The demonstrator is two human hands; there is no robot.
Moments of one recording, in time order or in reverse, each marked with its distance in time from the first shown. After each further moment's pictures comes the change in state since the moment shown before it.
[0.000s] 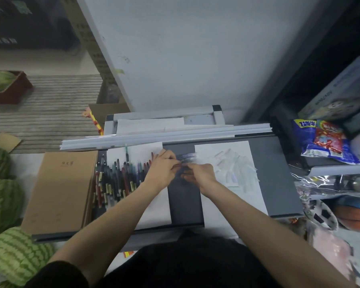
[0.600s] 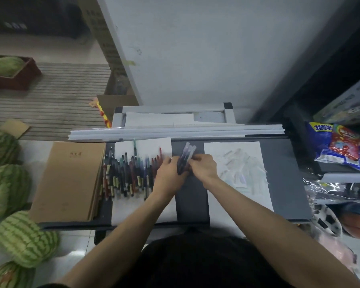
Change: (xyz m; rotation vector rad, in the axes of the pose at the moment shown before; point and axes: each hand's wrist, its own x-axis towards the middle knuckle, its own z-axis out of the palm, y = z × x) left_hand -0.029 0.028 0.001 -0.274 -0.051 -0.456; right_hand 0.011 -0.009 0.023 -0.691 0.073 -0.279
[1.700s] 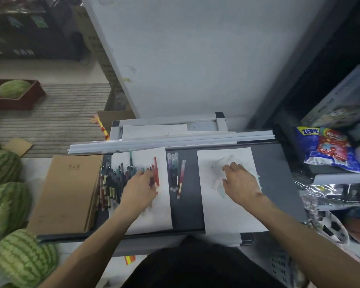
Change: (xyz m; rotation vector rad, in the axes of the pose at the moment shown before) left_hand -0.033 -0.022 -0.065 0.360 -0.021 -0.060; right_hand -0.013 0.078 -0.114 -1.017 0.115 -0.437
